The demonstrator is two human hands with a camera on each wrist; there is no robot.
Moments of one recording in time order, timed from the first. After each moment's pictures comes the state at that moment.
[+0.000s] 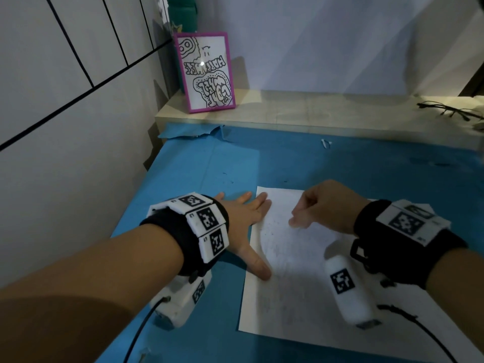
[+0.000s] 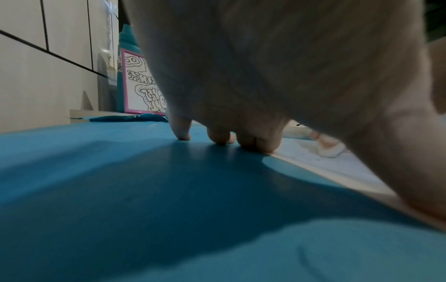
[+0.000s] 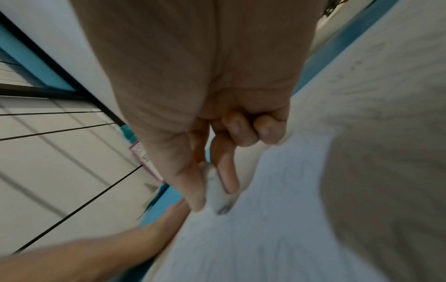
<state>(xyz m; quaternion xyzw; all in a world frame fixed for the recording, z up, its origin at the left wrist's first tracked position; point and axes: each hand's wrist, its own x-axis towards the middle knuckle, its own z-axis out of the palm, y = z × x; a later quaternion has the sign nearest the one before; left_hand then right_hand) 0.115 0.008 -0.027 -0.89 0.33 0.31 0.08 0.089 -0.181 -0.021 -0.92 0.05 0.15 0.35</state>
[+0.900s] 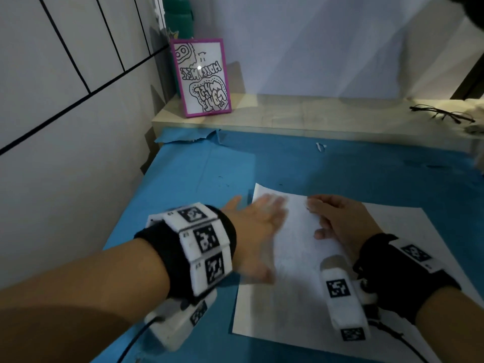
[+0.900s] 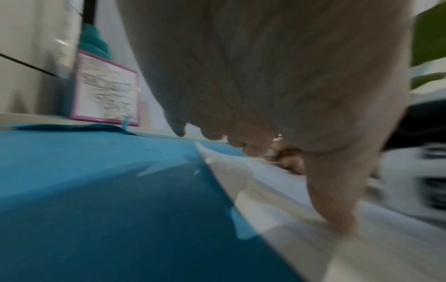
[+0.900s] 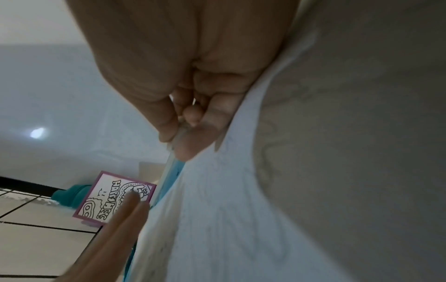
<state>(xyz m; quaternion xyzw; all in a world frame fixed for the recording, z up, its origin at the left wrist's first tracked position) 0.084 -0.010 -0.015 -0.88 0.40 0.24 0.10 0.073 -0.200 -0.064 -0.73 0.20 -0.02 0.65</state>
